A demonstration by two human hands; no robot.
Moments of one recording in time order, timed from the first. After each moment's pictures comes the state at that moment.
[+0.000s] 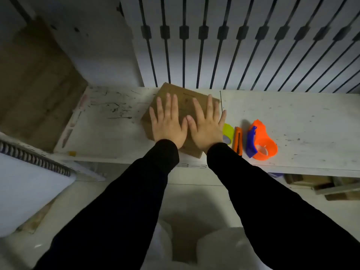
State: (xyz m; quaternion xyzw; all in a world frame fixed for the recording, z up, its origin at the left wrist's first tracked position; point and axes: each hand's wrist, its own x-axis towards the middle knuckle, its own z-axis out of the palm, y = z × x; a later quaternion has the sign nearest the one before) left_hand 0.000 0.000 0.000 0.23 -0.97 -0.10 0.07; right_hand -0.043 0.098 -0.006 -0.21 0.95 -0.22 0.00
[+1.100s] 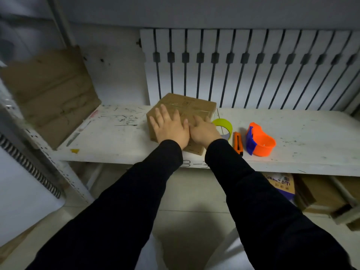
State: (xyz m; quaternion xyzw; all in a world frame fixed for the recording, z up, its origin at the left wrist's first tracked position) left_hand 0.084 0.041 -0.038 0.27 -0.94 -0.11 0.16; right_hand 0.034 0.121 -0.035 -0.19 0.94 -0.28 0.09
